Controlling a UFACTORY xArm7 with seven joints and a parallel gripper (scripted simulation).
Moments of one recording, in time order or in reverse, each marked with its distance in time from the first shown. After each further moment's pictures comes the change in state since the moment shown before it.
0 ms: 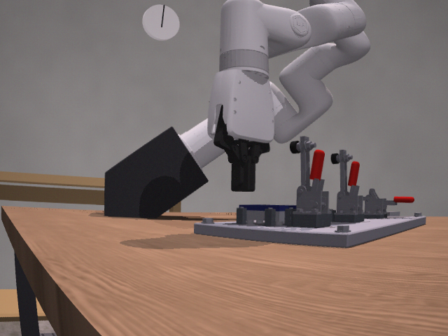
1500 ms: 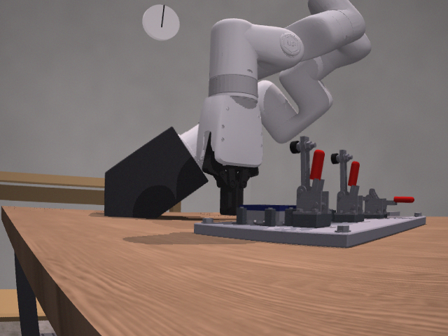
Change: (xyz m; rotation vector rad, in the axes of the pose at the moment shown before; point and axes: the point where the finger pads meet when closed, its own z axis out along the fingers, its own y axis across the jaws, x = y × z) arm -0.023 -0.001 0.035 0.000 0.000 0.000
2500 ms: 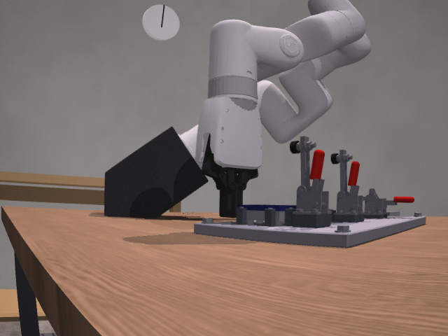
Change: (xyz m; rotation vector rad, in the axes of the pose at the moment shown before) arm 0.001 0.002 0.003 0.000 0.000 0.000
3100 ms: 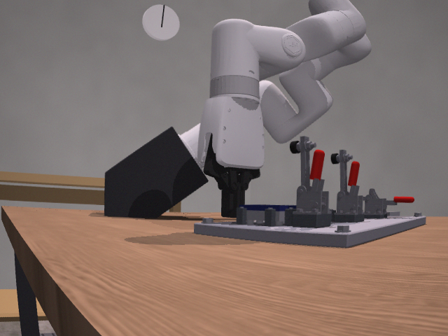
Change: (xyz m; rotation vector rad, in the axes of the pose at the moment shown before) arm 0.004 0.000 0.000 0.000 0.000 0.000
